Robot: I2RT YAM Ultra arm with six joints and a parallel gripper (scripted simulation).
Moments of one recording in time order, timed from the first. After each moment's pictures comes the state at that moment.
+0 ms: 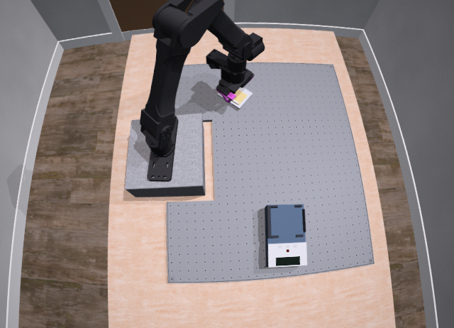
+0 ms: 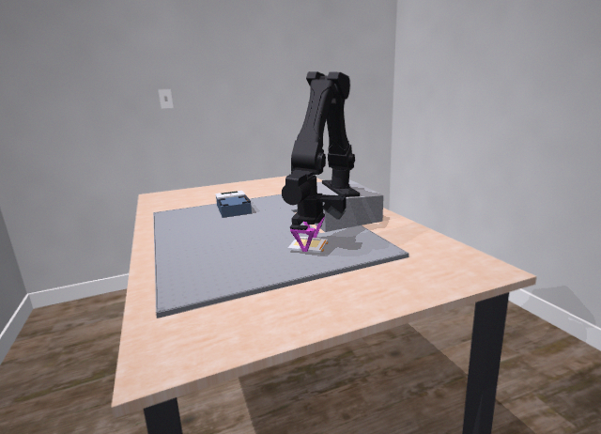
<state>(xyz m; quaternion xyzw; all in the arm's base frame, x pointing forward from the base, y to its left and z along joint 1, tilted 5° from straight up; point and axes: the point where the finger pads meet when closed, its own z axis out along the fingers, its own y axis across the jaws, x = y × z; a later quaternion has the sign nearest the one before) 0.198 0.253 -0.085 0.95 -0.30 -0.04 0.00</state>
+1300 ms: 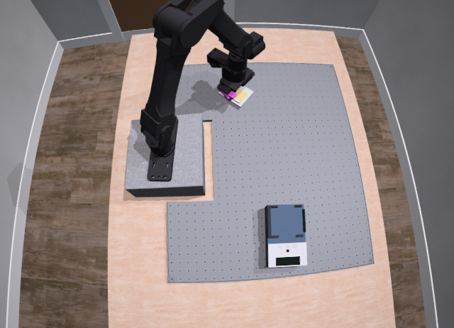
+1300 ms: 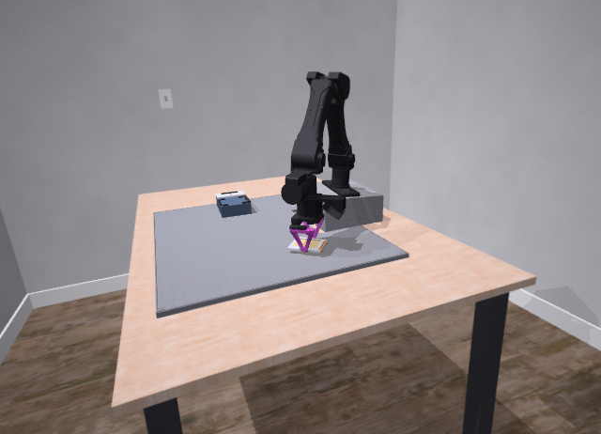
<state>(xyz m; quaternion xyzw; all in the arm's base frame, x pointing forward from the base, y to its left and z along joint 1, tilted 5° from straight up) 0.201 0.258 -0.084 0.95 -0.30 -0.04 0.00</state>
